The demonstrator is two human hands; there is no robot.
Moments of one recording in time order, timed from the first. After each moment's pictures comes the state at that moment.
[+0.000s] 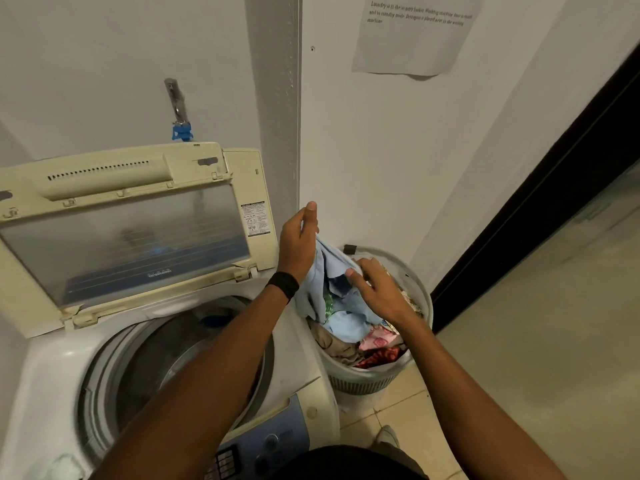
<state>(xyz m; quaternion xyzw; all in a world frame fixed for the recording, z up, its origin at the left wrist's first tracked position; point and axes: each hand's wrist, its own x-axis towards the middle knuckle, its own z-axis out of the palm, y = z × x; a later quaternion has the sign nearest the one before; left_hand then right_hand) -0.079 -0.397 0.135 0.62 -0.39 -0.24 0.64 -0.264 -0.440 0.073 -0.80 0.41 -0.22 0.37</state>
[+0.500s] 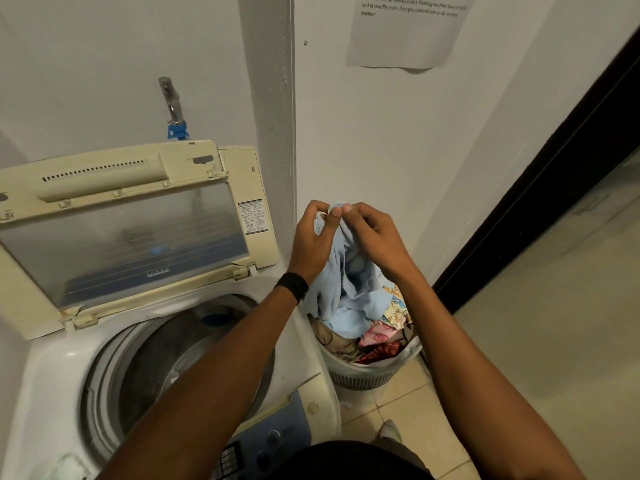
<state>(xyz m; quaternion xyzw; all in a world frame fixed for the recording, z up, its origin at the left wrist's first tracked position) -0.099 -0.395 0.141 0.59 -0.46 -0.24 0.62 -0.227 -0.444 0.179 -0.73 0.34 -0.36 0.48</state>
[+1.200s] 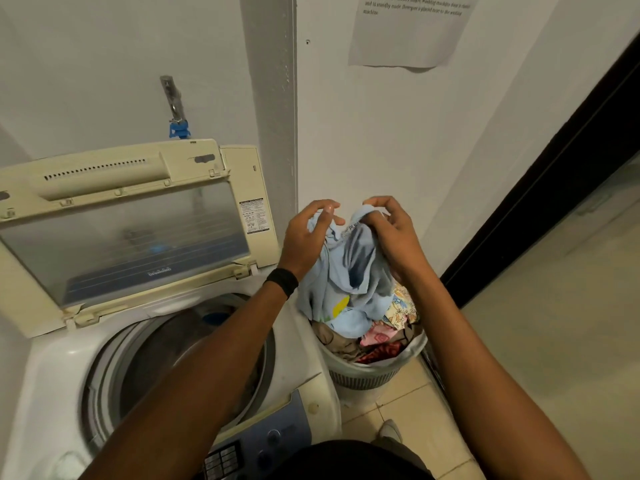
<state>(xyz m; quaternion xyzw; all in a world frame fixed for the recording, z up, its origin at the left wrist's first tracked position) -0.082 -0.392 0.143 0.58 -0.50 -0.25 0.60 -0.241 -0.446 0.185 -0.61 0.38 -0.40 0.57</state>
